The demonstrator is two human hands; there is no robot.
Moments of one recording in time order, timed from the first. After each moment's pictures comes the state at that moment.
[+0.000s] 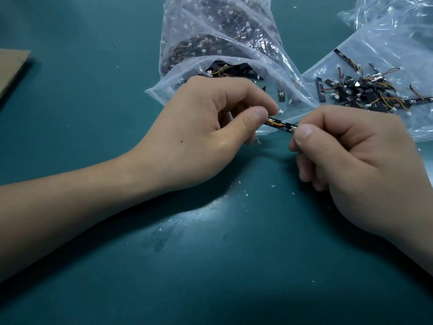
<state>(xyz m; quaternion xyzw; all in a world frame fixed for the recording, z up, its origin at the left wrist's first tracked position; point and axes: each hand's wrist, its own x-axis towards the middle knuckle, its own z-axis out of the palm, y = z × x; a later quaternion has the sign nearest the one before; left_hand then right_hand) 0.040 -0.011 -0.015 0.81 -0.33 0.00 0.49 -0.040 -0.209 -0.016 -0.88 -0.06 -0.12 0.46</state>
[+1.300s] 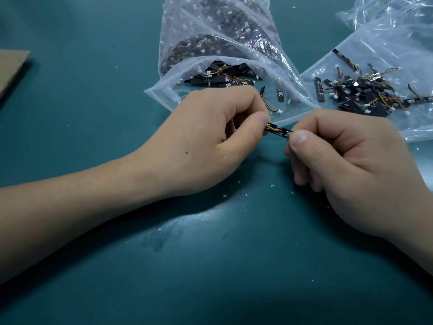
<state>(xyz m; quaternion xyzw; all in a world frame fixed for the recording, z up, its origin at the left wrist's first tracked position) 0.033 -0.016 -0.011 0.84 -0.34 -0.01 0.43 -0.041 -0.208 -0.014 -0.89 -0.08 -0.10 0.43</state>
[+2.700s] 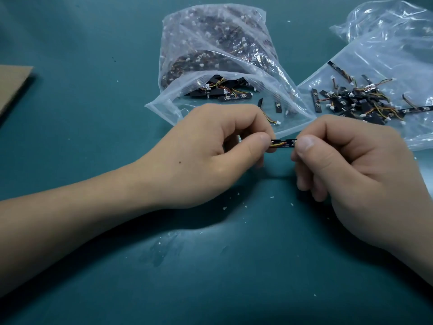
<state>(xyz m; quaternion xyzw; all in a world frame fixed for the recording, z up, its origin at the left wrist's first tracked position) 0.036 -0.010 -0.011 0.80 -0.37 -0.10 0.46 -0.042 -0.209 -0.015 -0.86 -0.07 -0.13 0.48</state>
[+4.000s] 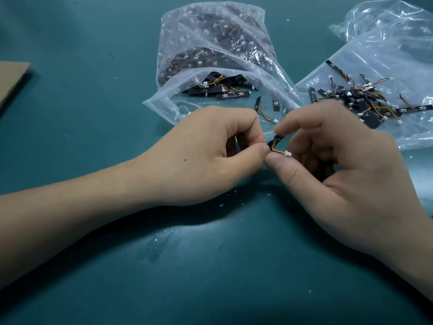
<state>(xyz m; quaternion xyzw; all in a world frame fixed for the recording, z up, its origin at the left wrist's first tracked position) 0.034 -0.015 -0.007 0.82 -0.36 -0.11 0.43 -0.046 -0.203 -0.015 -0.90 -0.13 -0.18 0.37</state>
